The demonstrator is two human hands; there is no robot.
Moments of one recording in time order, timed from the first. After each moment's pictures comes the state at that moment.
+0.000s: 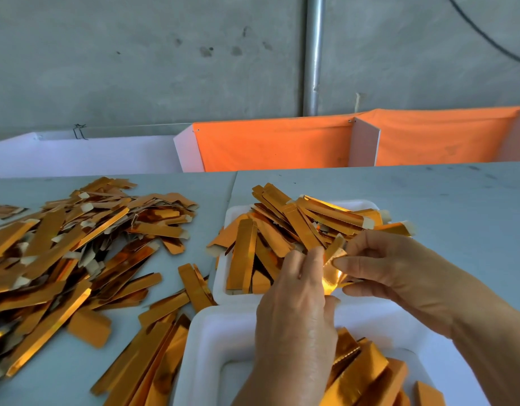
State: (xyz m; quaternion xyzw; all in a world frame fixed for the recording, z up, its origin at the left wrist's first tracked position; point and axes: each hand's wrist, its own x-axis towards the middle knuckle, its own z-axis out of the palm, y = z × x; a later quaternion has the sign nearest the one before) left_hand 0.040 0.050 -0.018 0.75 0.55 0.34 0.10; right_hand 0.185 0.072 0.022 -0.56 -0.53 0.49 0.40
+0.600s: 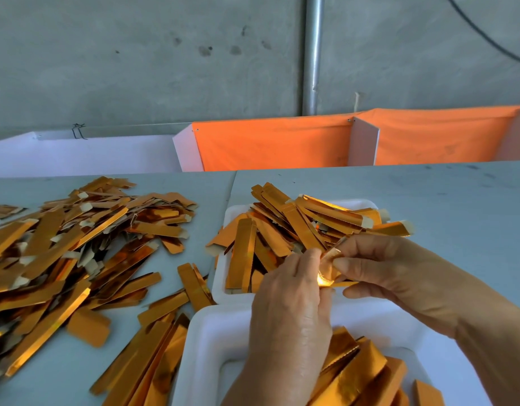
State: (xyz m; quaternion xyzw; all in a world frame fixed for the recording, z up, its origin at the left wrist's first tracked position) left_hand 0.036 0.049 -0.017 0.77 0.52 0.37 0.07; right_hand 0.190 0.070 0.018 -0.50 -0.59 0.52 0.37
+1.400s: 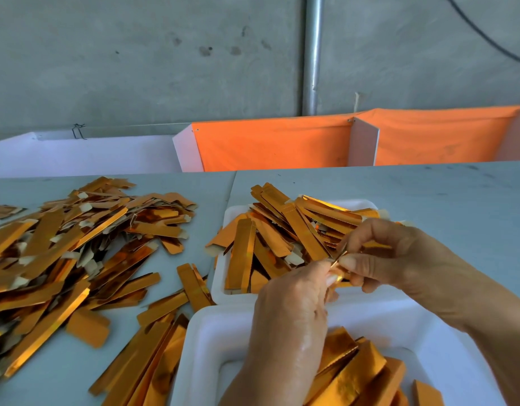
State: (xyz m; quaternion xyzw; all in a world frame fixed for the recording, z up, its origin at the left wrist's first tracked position) left_hand 0.033 0.049 -0.010 0.77 0.49 0.37 0.17; right_hand 0.200 0.069 0.024 -0.47 -0.66 0.43 0.40
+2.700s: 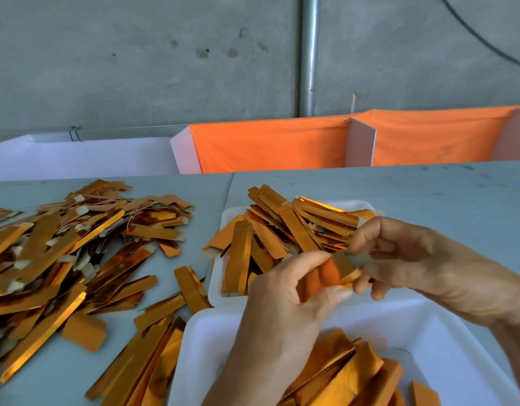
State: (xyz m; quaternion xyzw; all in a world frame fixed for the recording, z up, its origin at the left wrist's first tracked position) left_hand 0.023 0.053 -0.007 0.72 0.44 0.43 0.32; right_hand 0.222 0.067 0.031 -0.39 -0.69 0.49 0.37
